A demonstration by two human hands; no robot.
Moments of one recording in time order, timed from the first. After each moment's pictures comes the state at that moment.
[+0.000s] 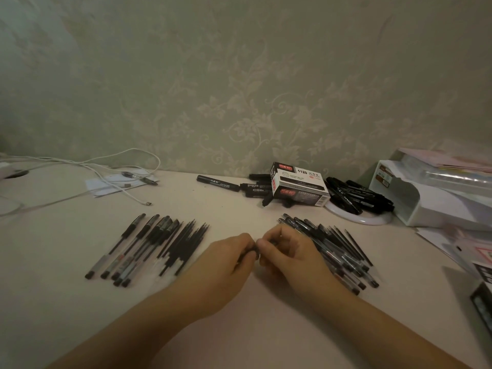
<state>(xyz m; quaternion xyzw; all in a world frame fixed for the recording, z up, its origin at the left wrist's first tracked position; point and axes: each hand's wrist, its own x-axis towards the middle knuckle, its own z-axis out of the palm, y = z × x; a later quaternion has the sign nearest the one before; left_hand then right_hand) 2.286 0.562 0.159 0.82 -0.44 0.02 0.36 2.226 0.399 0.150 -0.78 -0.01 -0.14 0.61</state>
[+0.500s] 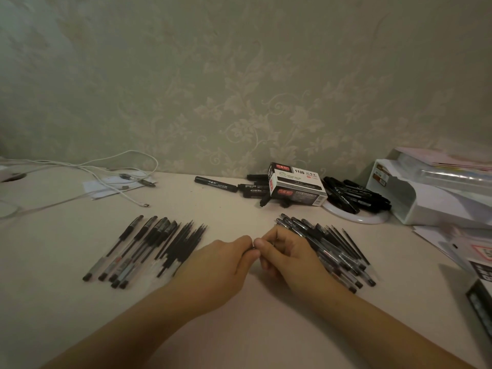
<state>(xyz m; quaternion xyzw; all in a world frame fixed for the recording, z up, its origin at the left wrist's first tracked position) 2.291 0.559 0.157 0.87 -0.43 0.07 0.22 2.228 0.399 0.150 -0.77 0.00 -0.14 0.62</state>
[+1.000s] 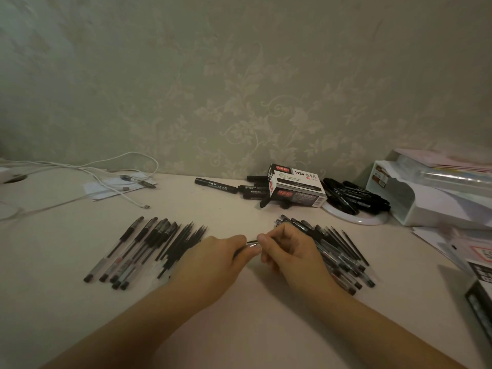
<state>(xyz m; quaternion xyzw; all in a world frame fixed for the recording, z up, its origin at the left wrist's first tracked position) 2.295 0.560 0.161 0.90 -0.38 0.09 0.21 2.226 0.399 0.149 -0.75 0.02 -0.18 0.63</state>
